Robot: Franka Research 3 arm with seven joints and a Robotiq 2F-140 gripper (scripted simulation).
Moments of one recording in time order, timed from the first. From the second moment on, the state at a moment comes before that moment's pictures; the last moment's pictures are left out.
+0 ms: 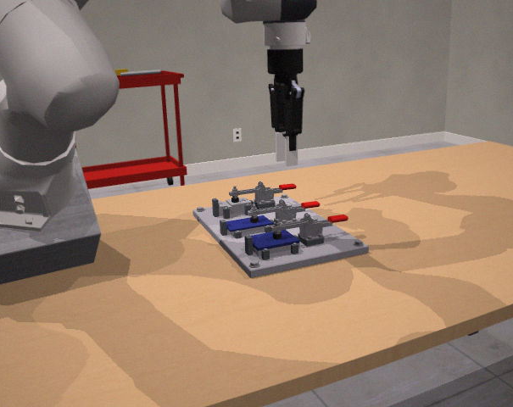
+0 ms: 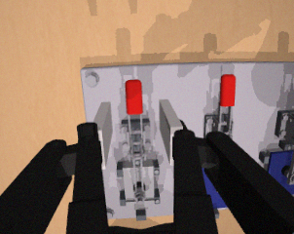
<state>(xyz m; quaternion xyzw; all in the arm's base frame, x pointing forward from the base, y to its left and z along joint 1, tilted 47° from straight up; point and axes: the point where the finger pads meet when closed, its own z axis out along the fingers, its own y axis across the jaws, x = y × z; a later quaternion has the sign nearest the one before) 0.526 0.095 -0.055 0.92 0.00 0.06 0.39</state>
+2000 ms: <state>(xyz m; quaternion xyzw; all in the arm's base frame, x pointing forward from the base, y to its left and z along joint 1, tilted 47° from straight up) 0.531 0.065 -0.083 0.92 0.01 0.06 0.39</state>
